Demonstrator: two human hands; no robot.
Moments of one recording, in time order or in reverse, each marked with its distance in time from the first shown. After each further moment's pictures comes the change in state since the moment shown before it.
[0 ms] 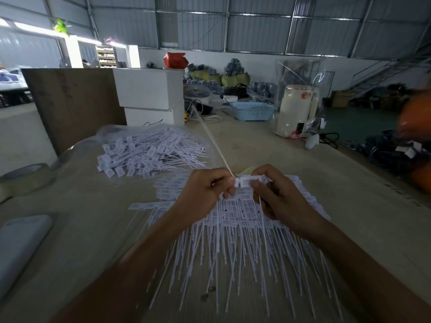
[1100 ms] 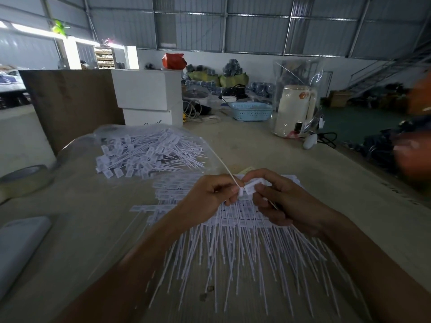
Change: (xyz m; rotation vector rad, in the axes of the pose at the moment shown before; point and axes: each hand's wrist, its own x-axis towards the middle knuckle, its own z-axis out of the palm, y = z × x) left_hand -0.002 0.006 0.007 -0.228 -0.154 -0.078; right_hand 0.001 -0.002 -0.020 0.324 -0.211 0.301
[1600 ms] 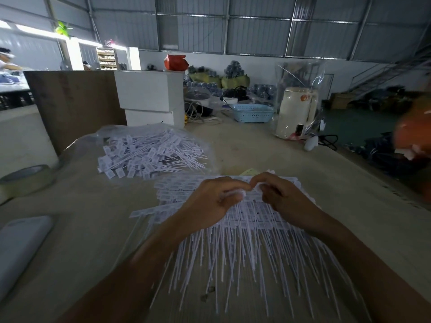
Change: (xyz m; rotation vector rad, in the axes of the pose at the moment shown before) left_hand 0.002 -0.012 0.000 0.375 -0.004 0.103; right_hand 0.005 0.003 0.000 -0.709 0.289 -0.143
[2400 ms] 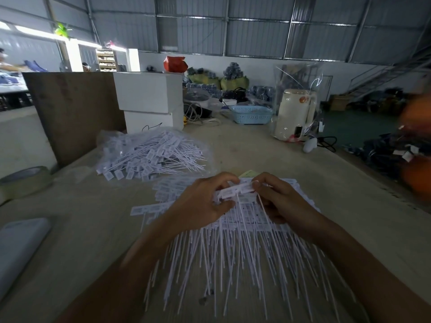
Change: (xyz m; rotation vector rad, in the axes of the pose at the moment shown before) left_hand -0.005 -0.001 -0.016 0.109 -0.038 -0.072; right_hand -0.005 -0.016 0.004 0.500 -0.053 0.191
